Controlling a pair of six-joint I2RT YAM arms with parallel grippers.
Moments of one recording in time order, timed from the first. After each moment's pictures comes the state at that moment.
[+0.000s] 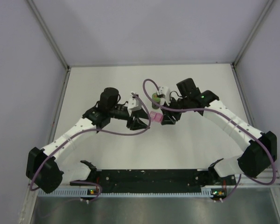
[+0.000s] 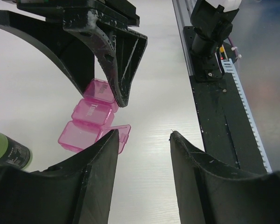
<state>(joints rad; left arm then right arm) -0.57 1.21 0.95 -0.15 1.04 0.32 0.57 1.38 1.24 -0.79 -0.59 -0.36</state>
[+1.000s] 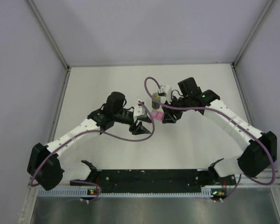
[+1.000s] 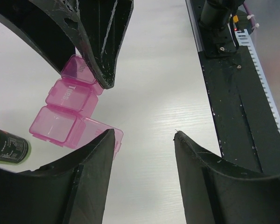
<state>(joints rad) -0.64 1.24 0.91 -0.21 0.95 0.47 0.54 1.39 1.24 -0.78 -0.56 -0.34</state>
